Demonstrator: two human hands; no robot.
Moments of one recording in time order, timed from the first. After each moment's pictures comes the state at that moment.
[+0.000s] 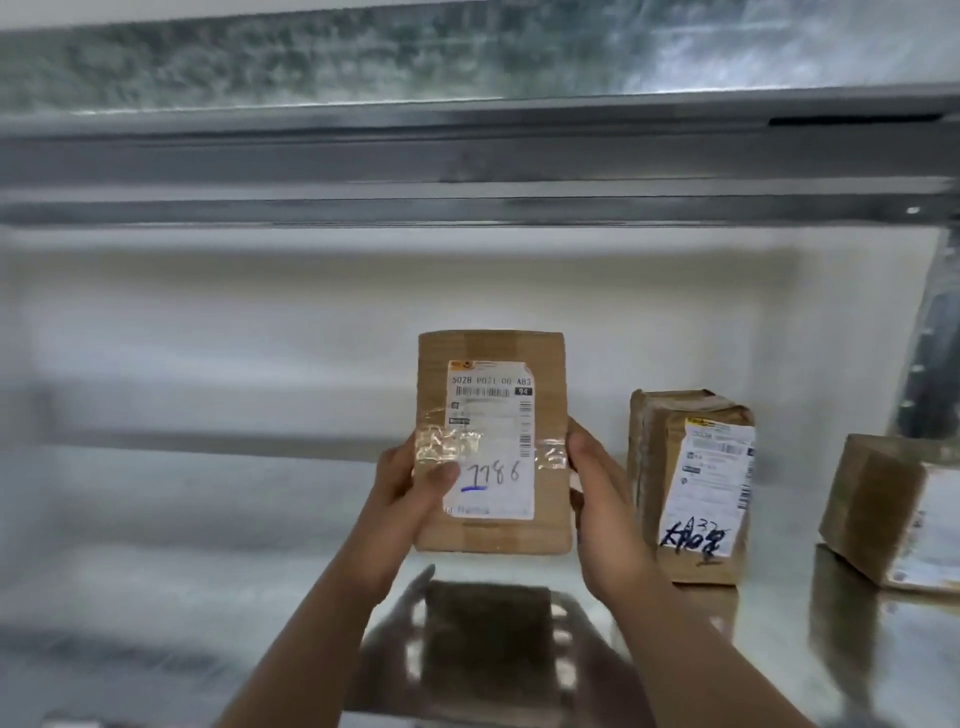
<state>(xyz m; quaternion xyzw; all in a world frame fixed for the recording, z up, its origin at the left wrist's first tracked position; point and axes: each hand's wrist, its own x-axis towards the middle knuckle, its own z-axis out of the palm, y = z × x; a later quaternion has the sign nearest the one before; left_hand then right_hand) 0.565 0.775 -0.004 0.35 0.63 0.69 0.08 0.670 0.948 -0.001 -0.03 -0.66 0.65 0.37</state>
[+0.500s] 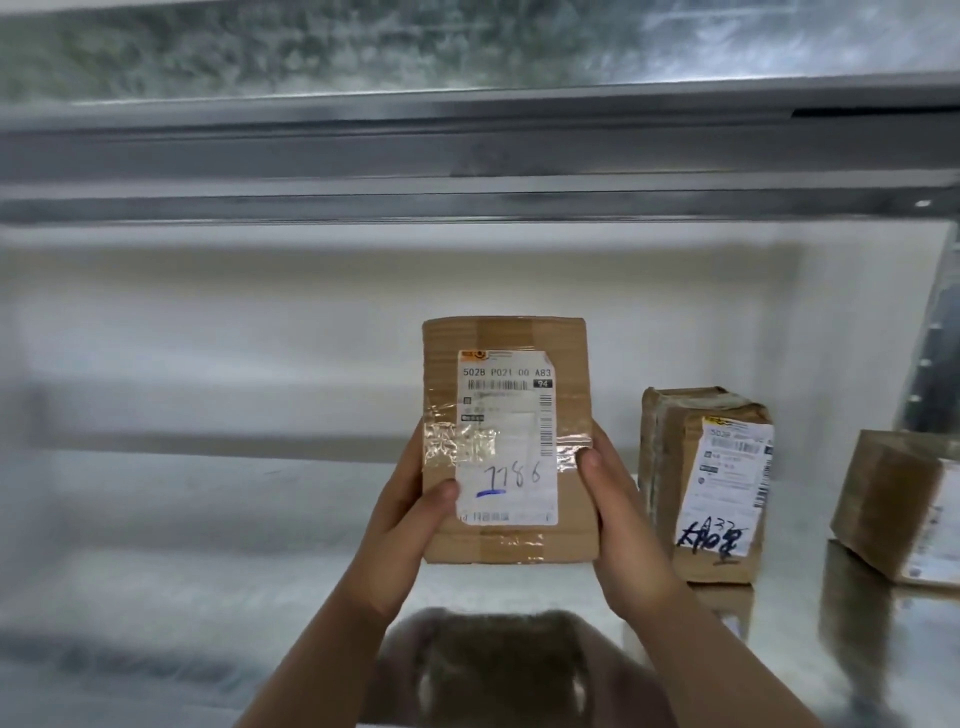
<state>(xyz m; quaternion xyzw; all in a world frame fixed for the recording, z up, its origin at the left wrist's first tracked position) 0.566 0.768 -0.016 0.44 0.54 0.71 0.04 0.677 0.939 -0.007 0.05 -0.67 0.65 0.35</state>
